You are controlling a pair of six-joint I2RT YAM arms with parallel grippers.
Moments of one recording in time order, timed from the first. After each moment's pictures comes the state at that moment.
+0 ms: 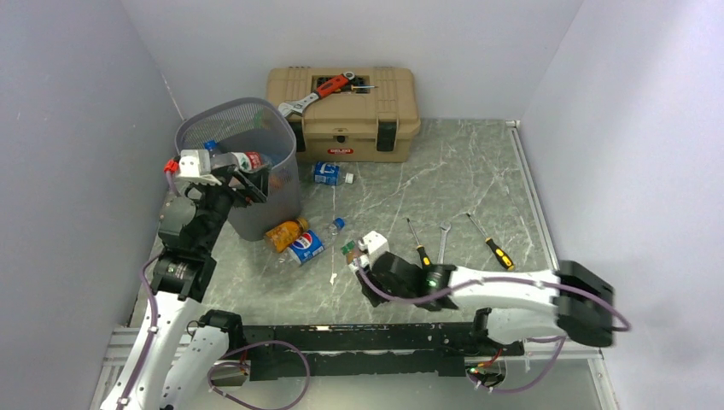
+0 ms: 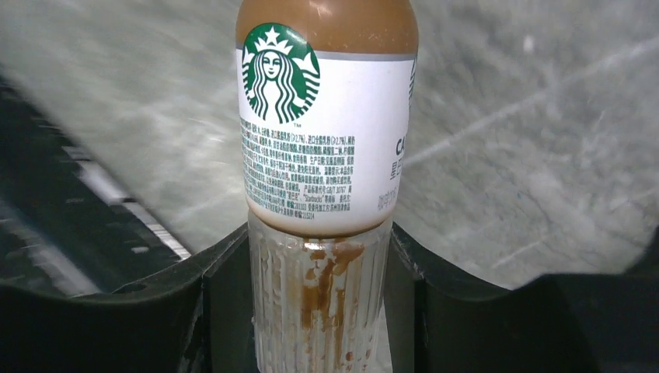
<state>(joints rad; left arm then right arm) -0.20 0.64 0.74 0.00 0.03 -0.35 1.19 1.30 0.63 -0.22 0.25 0.44</state>
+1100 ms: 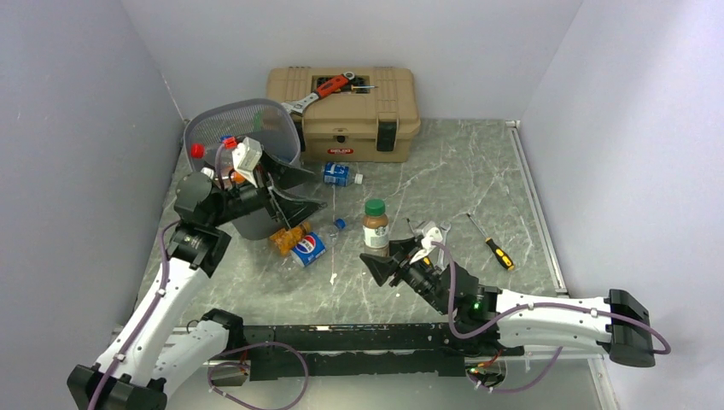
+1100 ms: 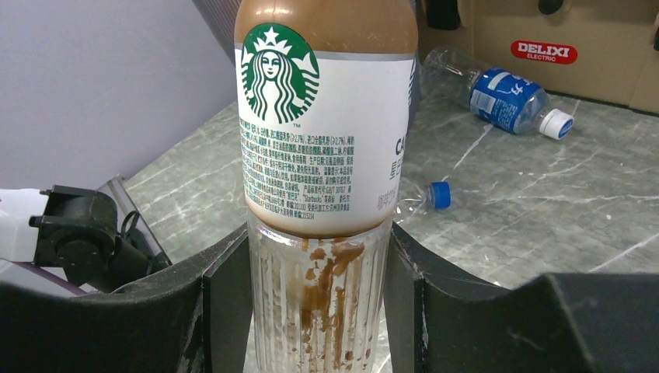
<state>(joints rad) -0.32 0.86 0.84 0.25 0.86 -0.48 1.29 0.76 0.31 0.54 0.49 0.28</state>
